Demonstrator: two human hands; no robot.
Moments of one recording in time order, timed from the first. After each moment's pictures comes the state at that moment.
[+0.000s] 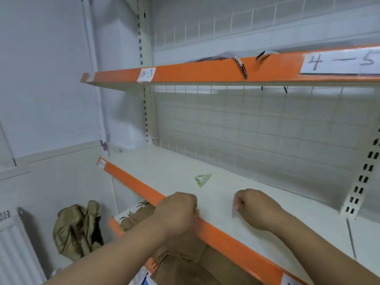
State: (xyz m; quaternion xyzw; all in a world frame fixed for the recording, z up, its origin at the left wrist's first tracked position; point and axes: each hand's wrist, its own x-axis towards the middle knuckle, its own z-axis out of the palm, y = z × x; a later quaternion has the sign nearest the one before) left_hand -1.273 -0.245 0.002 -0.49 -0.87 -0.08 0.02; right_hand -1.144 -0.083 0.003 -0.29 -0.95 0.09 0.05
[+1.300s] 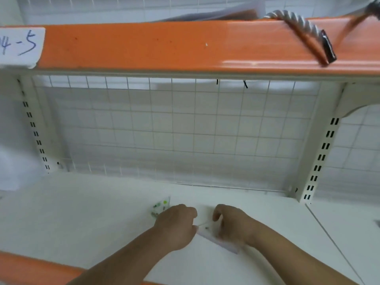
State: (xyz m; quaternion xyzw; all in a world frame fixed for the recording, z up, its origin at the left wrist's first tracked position) left_hand -1.371 -0.087 -0.026 -0.69 -0.72 -0.03 -0.07; right_hand -1.217 -0.023 -0.026 -0.50 -0.84 0.23 -0.01
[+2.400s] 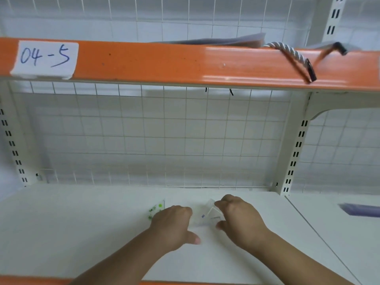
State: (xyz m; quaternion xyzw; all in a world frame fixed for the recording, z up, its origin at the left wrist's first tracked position) left_hand -1.385 -0.101 -0.016 -0.71 -0.70 -0.01 -0.07; right_hand -1.213 -0.068 -0.014 -0.51 -0.86 -0.04 0.09
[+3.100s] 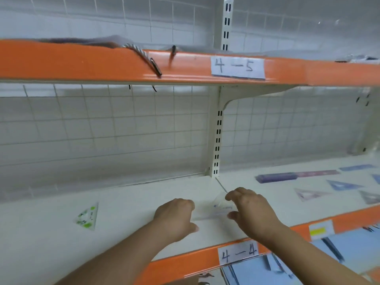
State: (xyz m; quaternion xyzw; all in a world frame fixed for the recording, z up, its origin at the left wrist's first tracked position) left_hand -1.230 -0.108 -0.008 -0.81 -0.59 -0.02 -0.06; right_hand -1.035 -0.124 -0.010 -0.64 -0.76 -0.06 0.11
